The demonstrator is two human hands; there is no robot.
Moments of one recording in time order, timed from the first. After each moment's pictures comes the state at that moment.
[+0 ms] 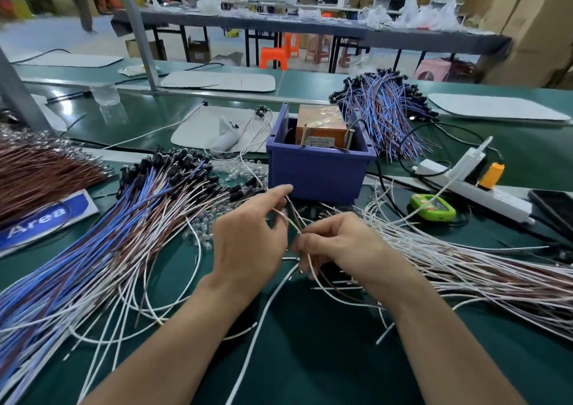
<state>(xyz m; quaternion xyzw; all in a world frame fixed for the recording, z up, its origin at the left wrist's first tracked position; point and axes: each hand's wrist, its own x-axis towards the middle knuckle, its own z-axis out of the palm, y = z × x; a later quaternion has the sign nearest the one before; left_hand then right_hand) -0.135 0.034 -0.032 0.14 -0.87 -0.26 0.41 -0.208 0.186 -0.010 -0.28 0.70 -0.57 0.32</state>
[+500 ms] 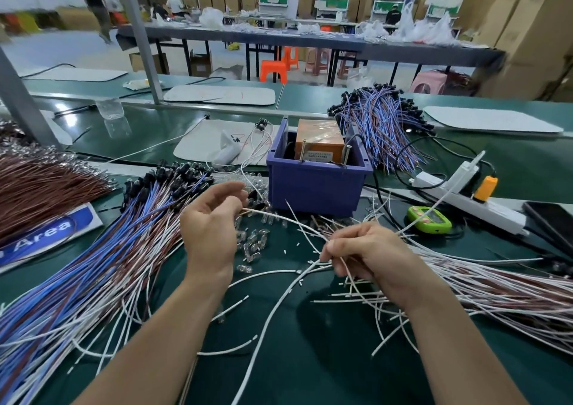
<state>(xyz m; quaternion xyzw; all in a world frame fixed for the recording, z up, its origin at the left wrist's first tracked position) -0.140 -0.003 -0.016 0.23 -0.56 -0.67 0.42 -0.230 0.216 -0.005 -0.24 0.71 -0.58 0.32</state>
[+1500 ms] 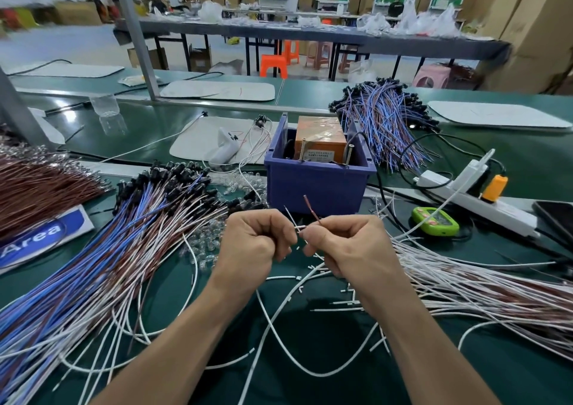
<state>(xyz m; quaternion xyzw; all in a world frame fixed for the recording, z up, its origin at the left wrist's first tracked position) -0.143 0.031 -0.018 0.04 -0.71 -0.65 0.26 -0.212 0.181 -0.010 -0.24 0.70 -0.66 0.14</state>
